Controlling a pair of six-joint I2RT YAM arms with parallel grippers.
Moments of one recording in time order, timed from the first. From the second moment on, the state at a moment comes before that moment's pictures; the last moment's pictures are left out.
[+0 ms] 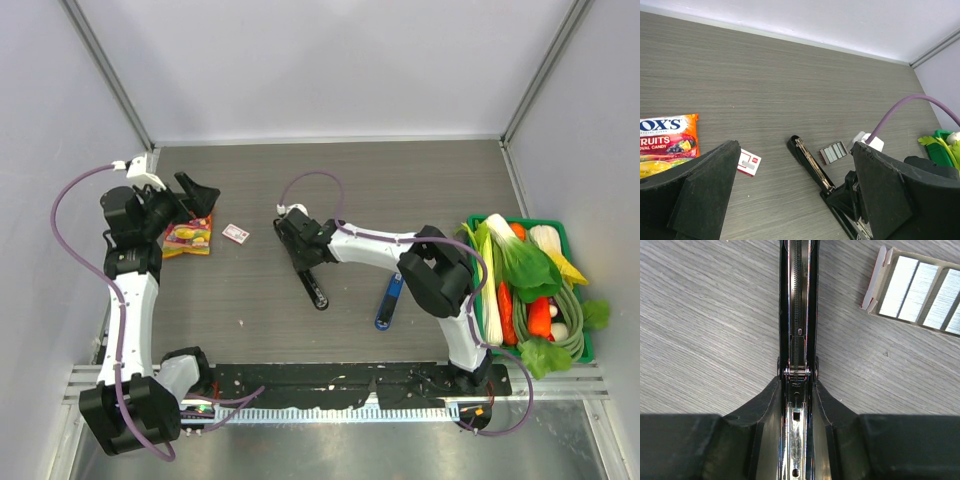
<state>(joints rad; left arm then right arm) 0.23 1.00 0.89 -0.10 0.55 -0.34 0.92 2.07 1.50 -0.43 0.15 0.40</state>
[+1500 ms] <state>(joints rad) -0.54 1.56 1.55 -0.58 0.77 0.76 0.05 1.25 1.23 -0.61 -0.36 -0.13</state>
